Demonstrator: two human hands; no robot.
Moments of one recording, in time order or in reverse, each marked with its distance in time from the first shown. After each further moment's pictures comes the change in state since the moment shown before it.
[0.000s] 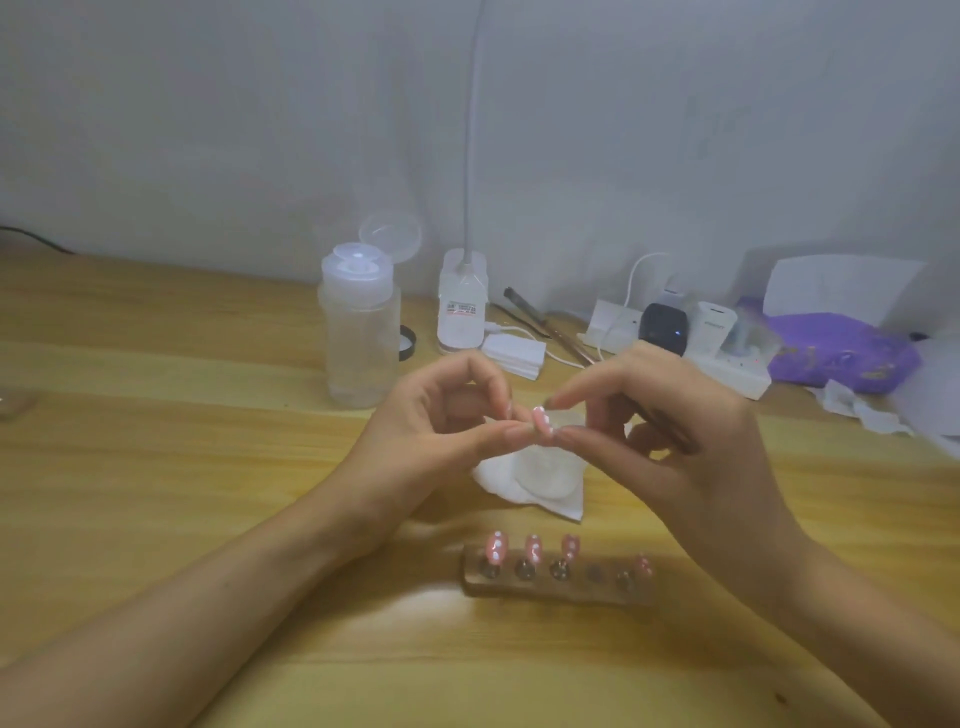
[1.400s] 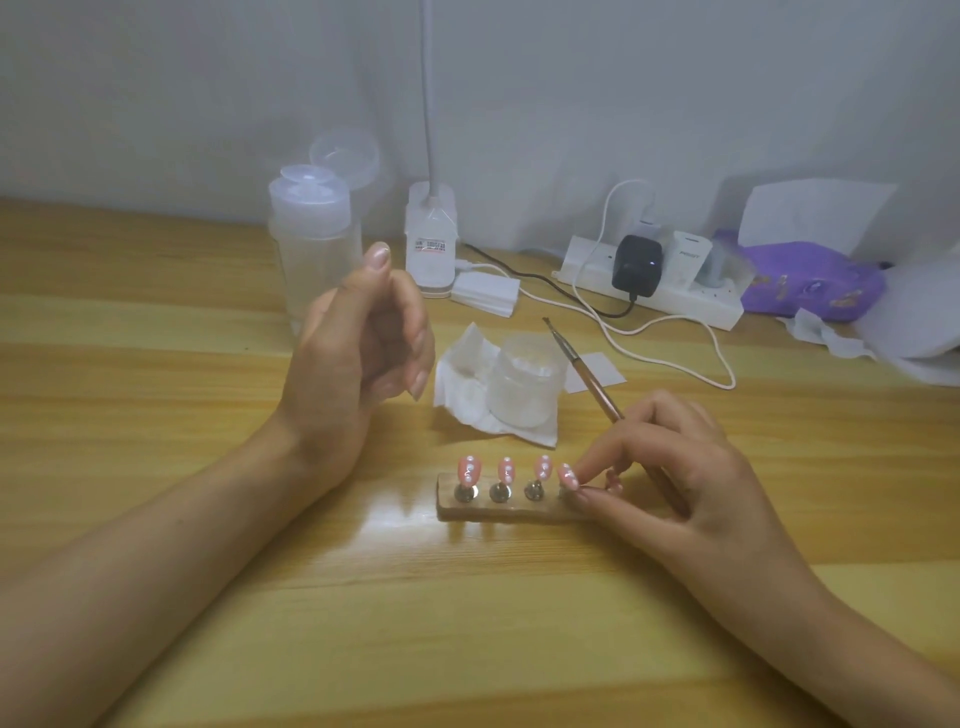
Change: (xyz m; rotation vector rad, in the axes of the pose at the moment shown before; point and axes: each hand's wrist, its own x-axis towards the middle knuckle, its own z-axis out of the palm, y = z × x) left_hand 0.000 0.002 -0.003 -0.028 0.259 -0.004; right_hand -0.076 -0.004 -0.003 -0.111 -0.094 0.365
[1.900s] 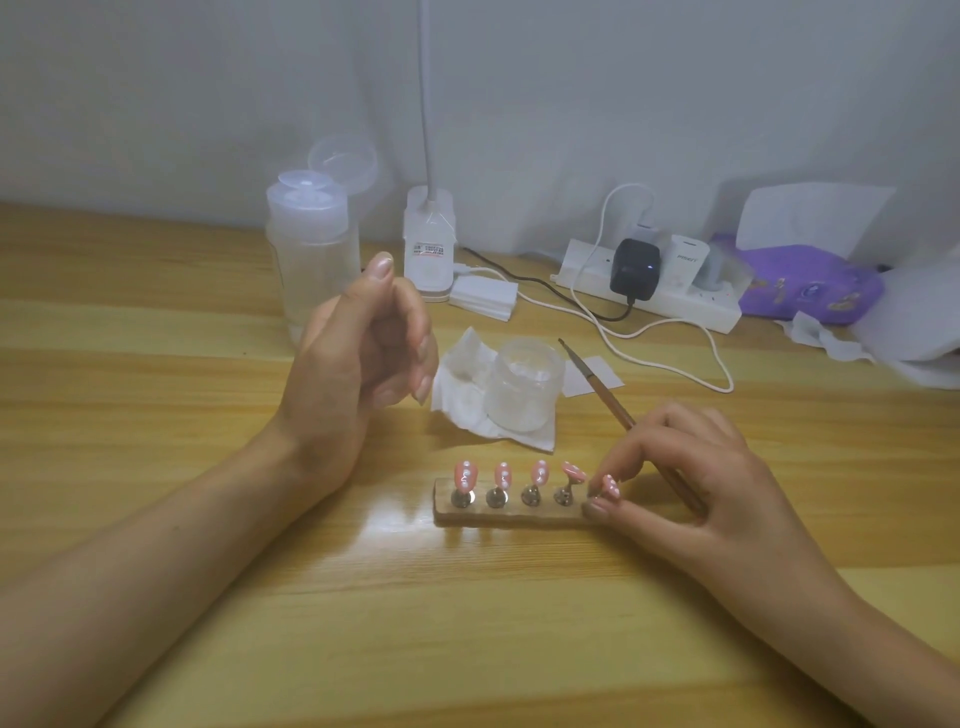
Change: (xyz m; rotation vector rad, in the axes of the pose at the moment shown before) left_hand -0.002 0.002 0.002 0.018 -0.034 -0.014; right_hand -0.003 0.004 -0.011 -0.097 -0.010 0.037
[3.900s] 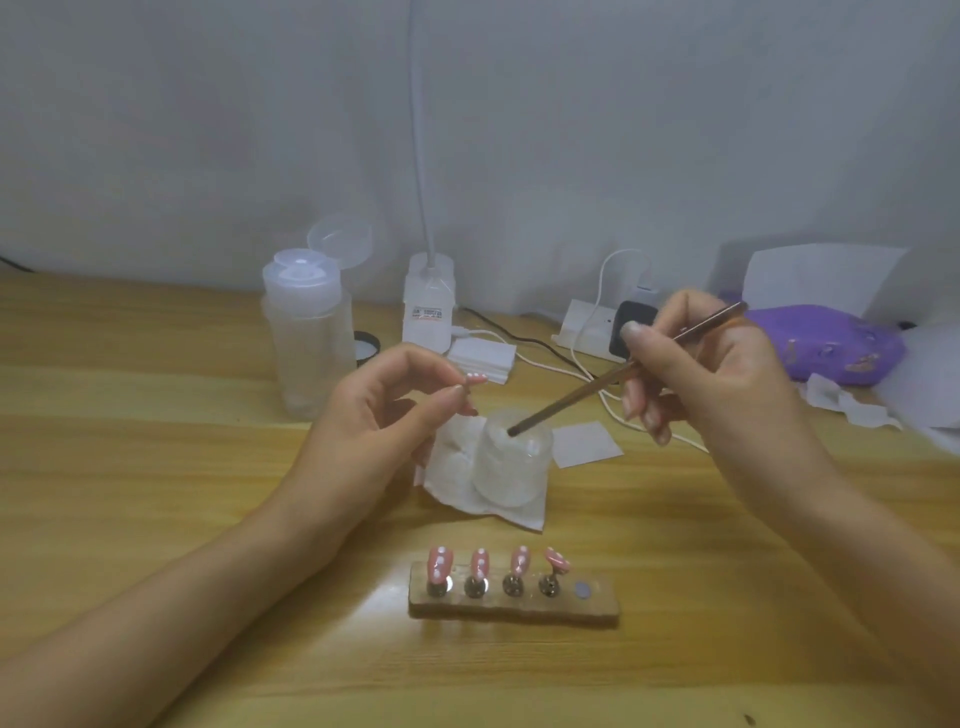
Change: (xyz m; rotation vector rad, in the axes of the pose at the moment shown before) left_hand 0.008 -0.010 0.004 0.294 0.021 -0.018; right_hand 0.100 0.014 -0.034 0.705 0.102 -0.030
